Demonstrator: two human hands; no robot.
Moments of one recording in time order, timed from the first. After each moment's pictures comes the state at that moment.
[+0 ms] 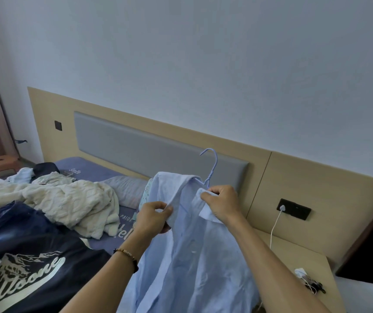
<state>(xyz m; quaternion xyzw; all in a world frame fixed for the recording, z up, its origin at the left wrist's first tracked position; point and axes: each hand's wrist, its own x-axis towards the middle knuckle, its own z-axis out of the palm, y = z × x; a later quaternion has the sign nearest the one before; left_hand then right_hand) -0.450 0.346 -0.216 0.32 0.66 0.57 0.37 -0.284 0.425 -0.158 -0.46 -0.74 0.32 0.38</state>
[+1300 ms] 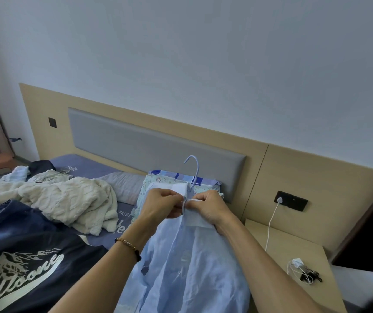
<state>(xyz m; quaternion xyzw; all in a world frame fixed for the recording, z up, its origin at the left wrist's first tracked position) -0.428 0.345 -0.178 0.36 0.63 0.56 0.39 -0.292 0.416 -0.179 -0.44 -0.73 0.45 0.27</state>
